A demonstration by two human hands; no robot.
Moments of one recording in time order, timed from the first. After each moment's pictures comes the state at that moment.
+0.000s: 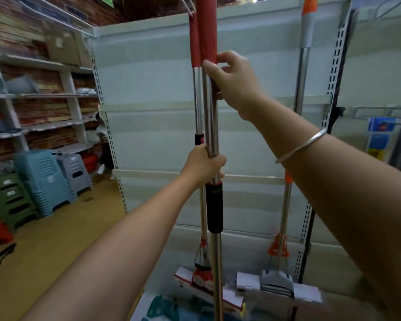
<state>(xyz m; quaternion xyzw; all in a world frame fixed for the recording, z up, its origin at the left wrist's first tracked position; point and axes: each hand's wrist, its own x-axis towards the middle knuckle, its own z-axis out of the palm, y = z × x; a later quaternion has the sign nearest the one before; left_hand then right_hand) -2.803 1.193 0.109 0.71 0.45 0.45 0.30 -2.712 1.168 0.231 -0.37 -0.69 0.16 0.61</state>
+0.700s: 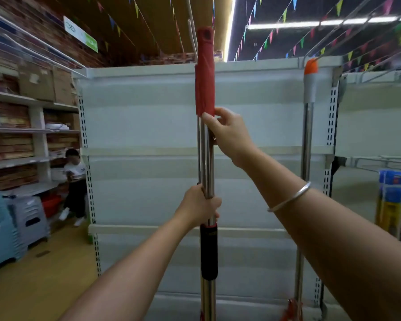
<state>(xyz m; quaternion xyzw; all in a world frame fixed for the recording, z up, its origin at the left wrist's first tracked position) -2.849 1.298 0.128 0.75 0.42 0.42 0.30 -2.761 1.267 0.242 -0.38 -0.66 0.11 0.64</state>
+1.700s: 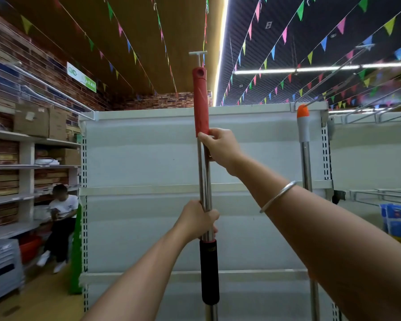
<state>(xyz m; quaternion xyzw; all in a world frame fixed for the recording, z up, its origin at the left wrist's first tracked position) -2.873 1.332 0.183 0.76 0.42 0.40 0.31 -2.786 1.301 0.303 -0.43 -0.65 0.08 0.62</state>
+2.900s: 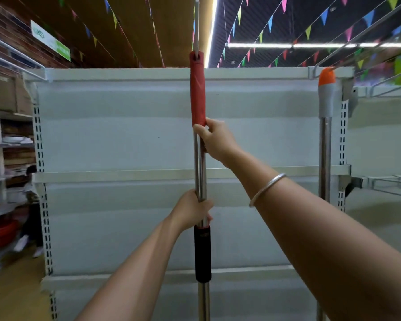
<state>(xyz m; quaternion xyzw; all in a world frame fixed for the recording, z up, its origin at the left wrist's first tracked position) -2.840 1.446 0.165 0.76 0.42 0.38 0.32 -2.752 1.427 0.281 -0.51 -0.65 -0.01 0.57</state>
